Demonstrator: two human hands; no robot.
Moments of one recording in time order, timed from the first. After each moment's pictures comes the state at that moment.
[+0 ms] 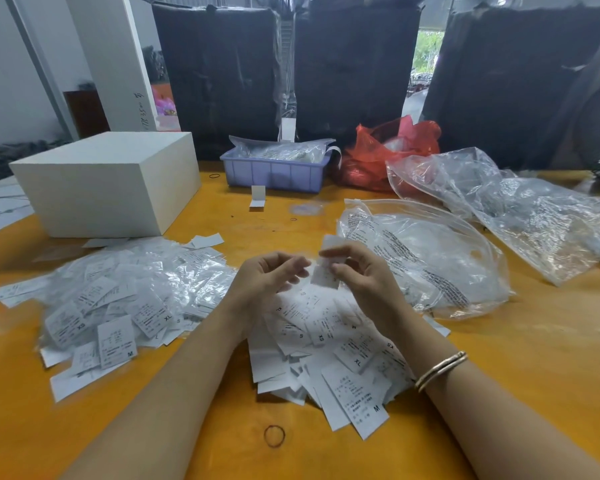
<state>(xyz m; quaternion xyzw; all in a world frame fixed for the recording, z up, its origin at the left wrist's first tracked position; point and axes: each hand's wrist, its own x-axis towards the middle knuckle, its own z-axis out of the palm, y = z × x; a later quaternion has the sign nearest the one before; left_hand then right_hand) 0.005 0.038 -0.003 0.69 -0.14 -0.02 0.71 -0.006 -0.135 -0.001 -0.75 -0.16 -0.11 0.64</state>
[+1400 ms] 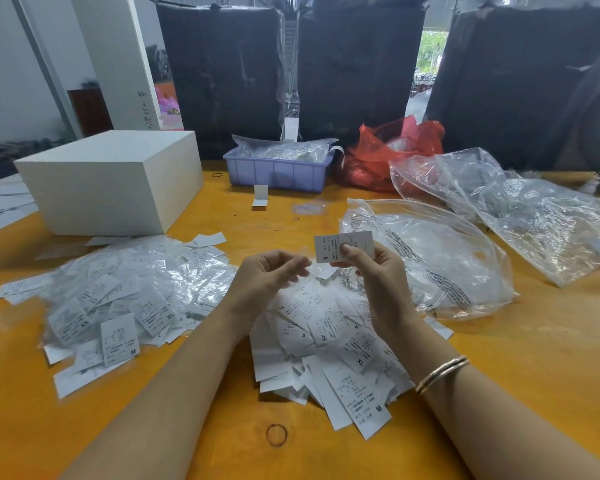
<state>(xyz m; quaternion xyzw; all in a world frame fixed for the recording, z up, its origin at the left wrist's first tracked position) 0.009 0.040 -0.004 0.71 -0.14 0.01 0.69 -0.011 -0.128 0.005 -0.64 -0.06 -0.15 0.75</state>
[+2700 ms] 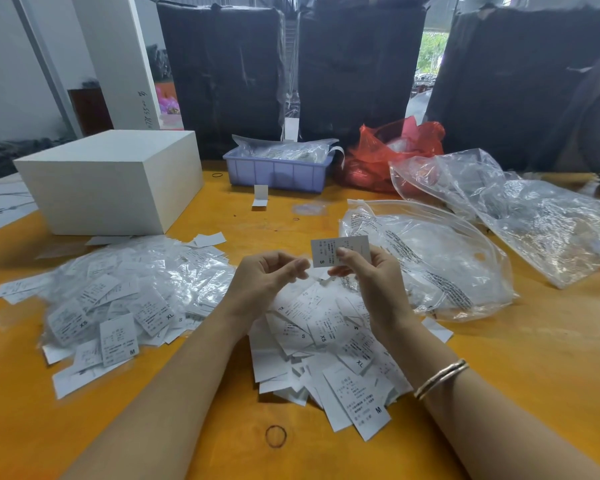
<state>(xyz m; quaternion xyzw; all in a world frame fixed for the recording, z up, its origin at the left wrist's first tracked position) 0.007 0.039 -0.003 0.72 -0.14 0.04 0.68 -0.012 -0.124 0.005 -0.67 -0.05 -0.15 0.73</state>
